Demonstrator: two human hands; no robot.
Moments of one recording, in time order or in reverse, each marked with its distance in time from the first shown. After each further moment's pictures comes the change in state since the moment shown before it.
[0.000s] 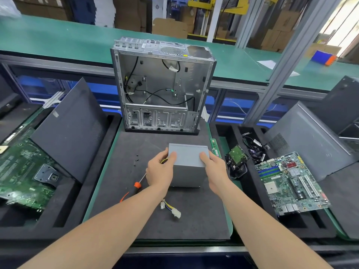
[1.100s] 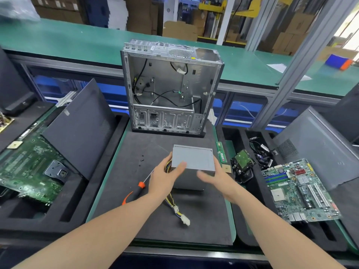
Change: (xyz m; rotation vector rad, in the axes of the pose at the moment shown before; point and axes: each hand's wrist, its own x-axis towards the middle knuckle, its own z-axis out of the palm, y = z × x) left_hand -0.008 -0.013 -0.024 0.088 -0.299 0.109; right_hand 0.008 0.017 -0.040 -0.366 -0.421 -0.055
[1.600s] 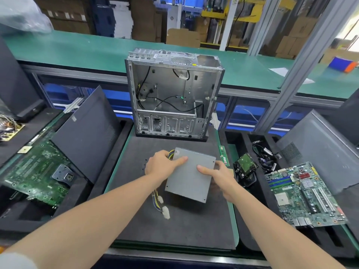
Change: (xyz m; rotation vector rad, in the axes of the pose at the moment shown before) left_hand 0.038 0.046 -0.018 0.487 0.107 -0.091; right_hand 0.007 -0.018 0.006 0.174 0.249 0.201
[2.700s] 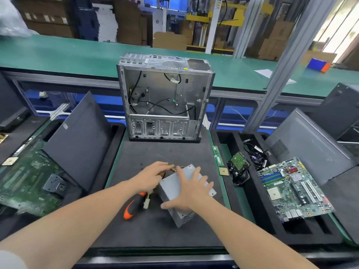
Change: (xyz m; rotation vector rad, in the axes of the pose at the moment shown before) left_hand 0.024 -0.050 -0.029 0.271 -0.547 0.471; right_hand -0.041 -0.007 0.099 -1.310 0.017 -0.017
